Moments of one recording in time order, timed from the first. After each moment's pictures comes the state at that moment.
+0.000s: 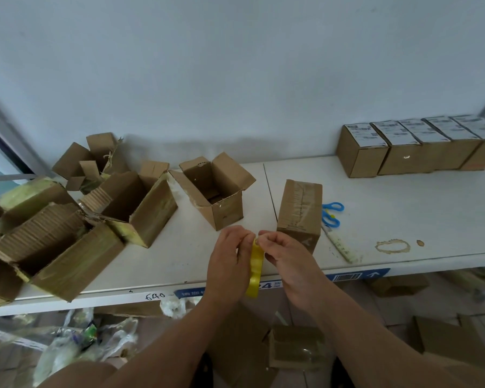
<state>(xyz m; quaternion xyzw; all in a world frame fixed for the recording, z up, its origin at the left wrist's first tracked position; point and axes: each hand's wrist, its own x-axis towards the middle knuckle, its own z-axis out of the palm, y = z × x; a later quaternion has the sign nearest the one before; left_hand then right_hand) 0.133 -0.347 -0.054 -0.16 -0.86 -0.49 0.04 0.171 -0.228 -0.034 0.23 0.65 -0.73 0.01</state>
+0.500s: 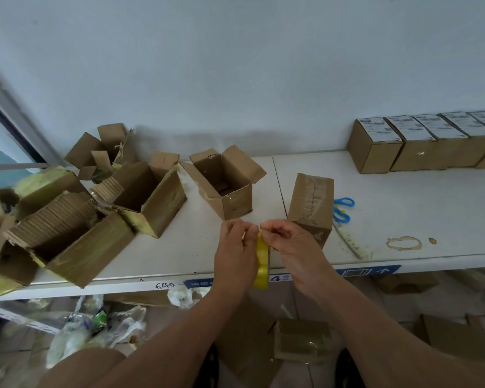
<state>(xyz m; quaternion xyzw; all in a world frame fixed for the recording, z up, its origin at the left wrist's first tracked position) 0.135 -0.348 -0.046 -0.09 -0.86 -0.50 0.00 0.167 -0.230 -0.034 0.17 0.70 -0.69 -0.02</state>
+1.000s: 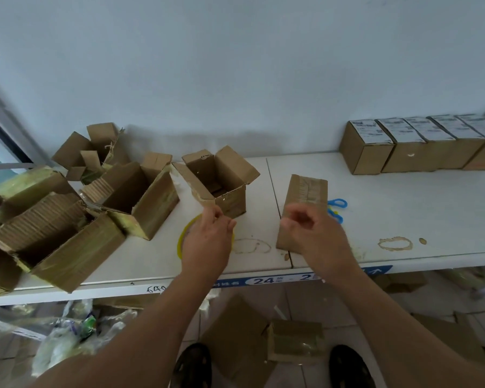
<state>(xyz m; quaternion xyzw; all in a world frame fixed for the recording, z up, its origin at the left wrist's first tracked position) 0.088 -0.377 -0.051 -0.22 -0.95 -0.17 0.15 0.180 -0.198 0.005 0.15 0.85 -0.48 -0.13</state>
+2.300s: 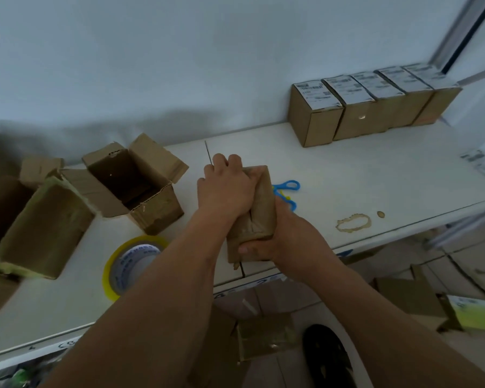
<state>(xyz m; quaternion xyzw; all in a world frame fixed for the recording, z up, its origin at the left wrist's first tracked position) 0.023 -0.191 -0.036 -0.24 -0.96 -0.17 -0.03 0.156 -0.127 -0.039 0.20 0.91 -0.36 0.04</state>
